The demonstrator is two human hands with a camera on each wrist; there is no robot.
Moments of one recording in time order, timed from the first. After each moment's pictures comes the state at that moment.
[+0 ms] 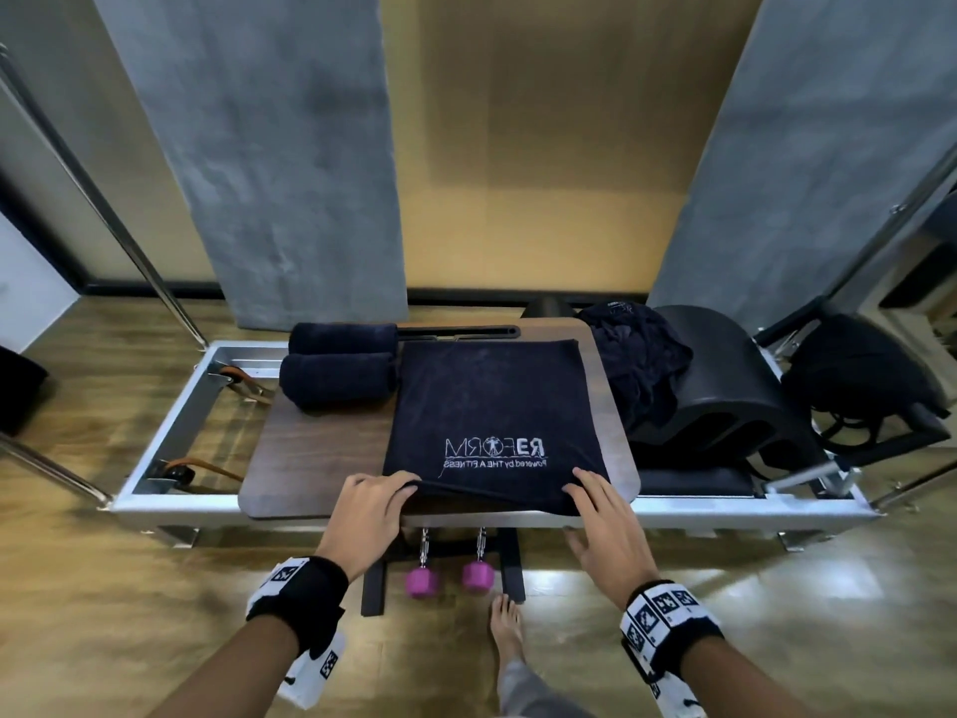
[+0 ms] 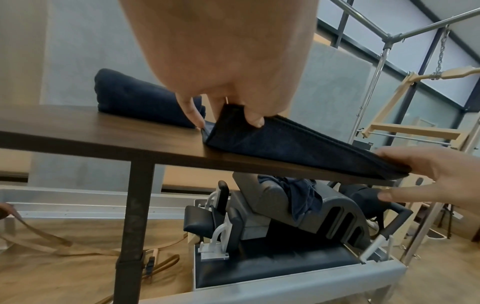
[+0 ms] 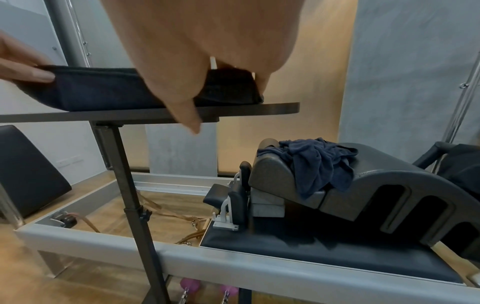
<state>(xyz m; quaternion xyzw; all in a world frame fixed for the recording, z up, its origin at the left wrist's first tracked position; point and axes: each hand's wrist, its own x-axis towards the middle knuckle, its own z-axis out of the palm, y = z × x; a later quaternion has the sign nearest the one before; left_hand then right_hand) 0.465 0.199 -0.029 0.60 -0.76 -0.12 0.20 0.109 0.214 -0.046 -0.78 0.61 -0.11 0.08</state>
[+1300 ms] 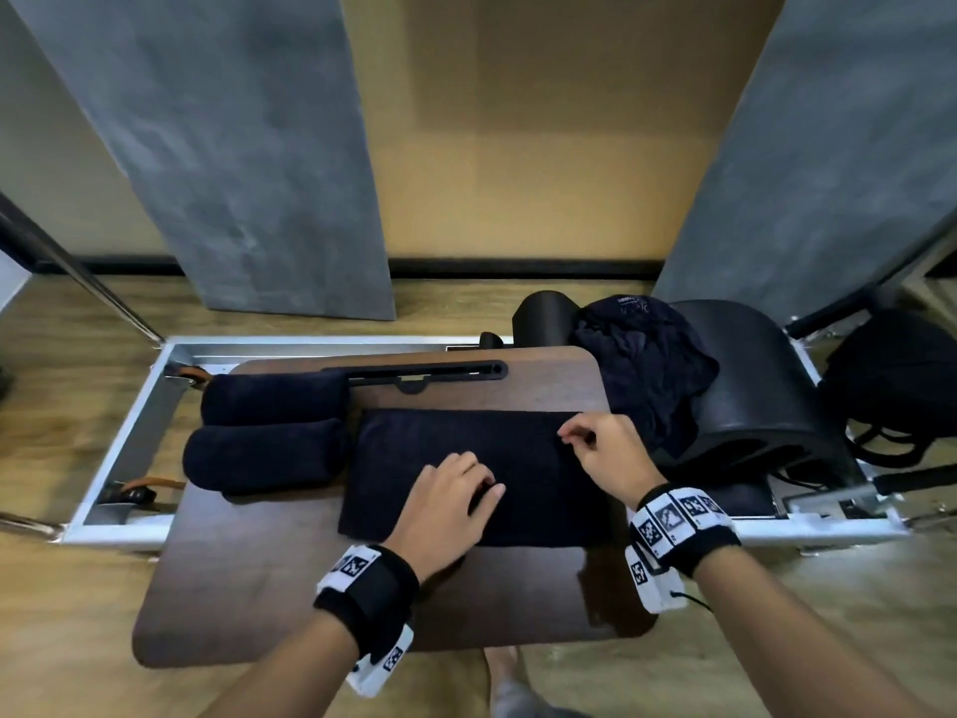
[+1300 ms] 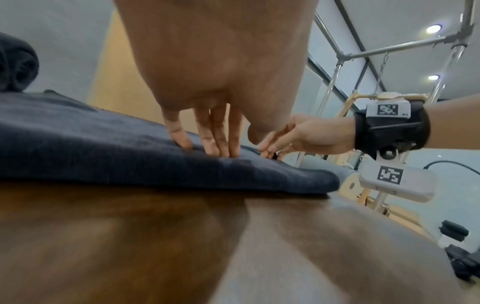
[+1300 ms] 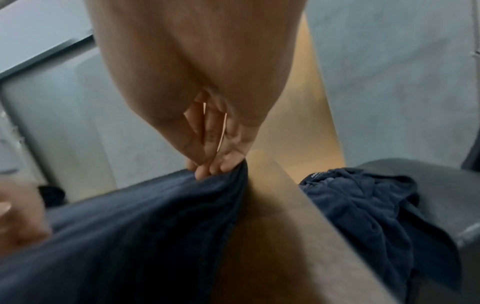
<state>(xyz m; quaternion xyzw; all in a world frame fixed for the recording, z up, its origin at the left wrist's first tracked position) 0.341 0.024 -0.021 0.56 -0.80 -0.18 0.12 0.081 -0.045 -0.011 -0.70 0.62 -0.21 0.28</state>
